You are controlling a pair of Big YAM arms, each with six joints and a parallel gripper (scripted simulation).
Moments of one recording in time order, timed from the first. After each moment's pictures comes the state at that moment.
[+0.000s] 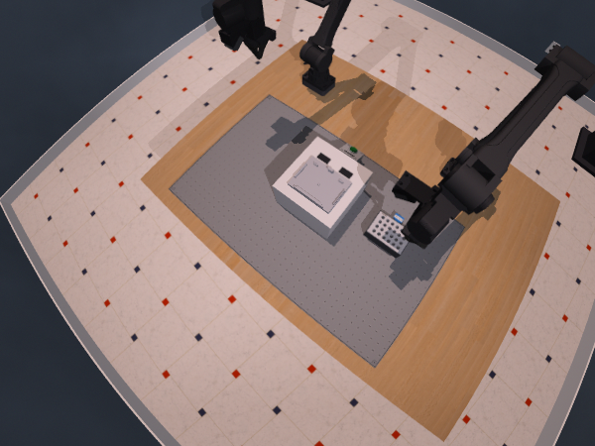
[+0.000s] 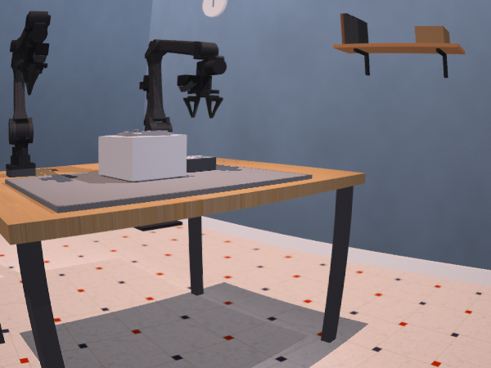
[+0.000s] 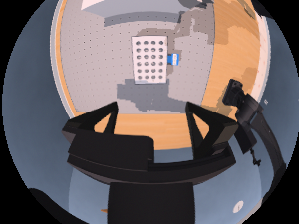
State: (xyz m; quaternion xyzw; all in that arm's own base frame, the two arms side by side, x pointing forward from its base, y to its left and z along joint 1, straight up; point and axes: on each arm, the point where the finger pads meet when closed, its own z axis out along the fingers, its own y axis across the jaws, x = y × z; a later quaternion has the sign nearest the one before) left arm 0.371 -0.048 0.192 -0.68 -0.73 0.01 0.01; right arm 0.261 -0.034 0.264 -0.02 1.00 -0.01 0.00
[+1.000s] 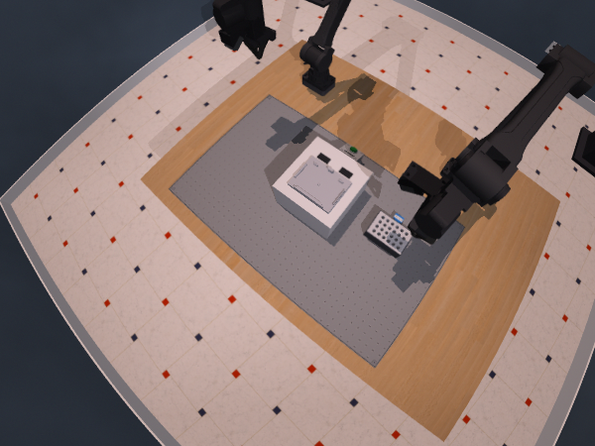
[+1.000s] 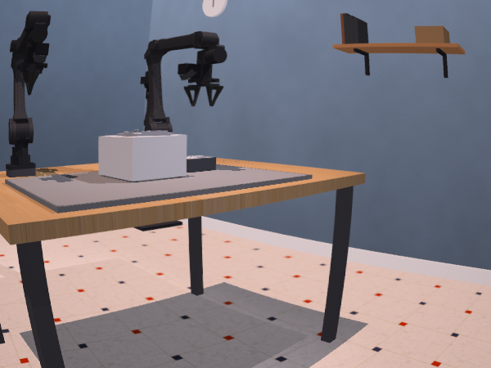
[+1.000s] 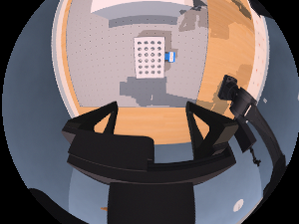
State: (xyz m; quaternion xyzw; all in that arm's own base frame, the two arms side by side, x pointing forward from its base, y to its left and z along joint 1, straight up) left arm 0.371 -0.048 0.233 -0.68 -0.73 0.01 0.01; right arm 0.261 -0.034 0.264 -0.02 1.00 -0.01 0.00
